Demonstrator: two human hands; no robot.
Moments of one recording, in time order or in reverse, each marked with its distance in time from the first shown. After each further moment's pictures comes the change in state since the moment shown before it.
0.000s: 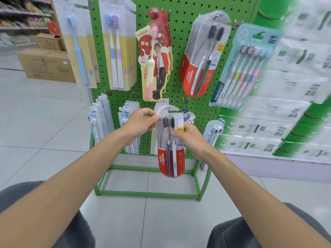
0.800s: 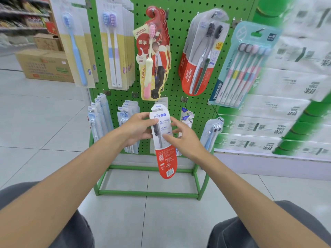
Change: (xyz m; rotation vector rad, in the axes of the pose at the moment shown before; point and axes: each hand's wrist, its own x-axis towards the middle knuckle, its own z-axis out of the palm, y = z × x) left_hand -0.008 0.004 0.002 -0.267 -0.146 -0.207; right_hand -0.006 0.008 0.009 -0.371 0.066 -0.174
